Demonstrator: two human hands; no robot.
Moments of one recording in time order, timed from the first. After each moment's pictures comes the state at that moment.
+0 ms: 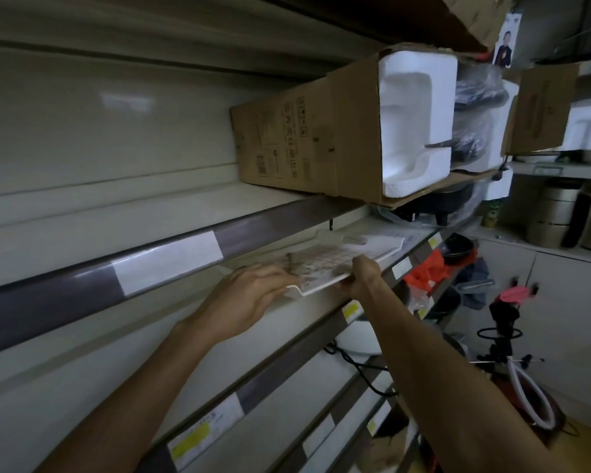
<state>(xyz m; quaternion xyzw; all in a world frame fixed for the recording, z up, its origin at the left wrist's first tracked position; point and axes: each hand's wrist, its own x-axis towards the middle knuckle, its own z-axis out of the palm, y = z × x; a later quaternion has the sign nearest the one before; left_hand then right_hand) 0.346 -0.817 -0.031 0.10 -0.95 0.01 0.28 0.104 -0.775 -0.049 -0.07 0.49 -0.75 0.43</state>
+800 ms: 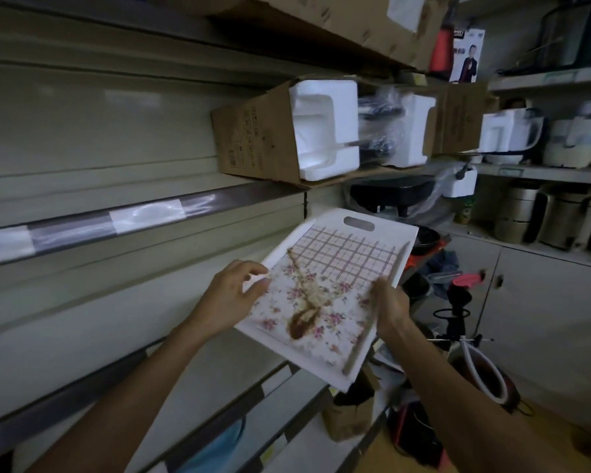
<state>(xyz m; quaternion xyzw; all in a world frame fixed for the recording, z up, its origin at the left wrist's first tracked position) 0.333 -0.672 -0.052 0.32 -0.85 -0.21 0.35 0.072 -0.573 -0.096 -0.10 0.59 -0.74 0.31</state>
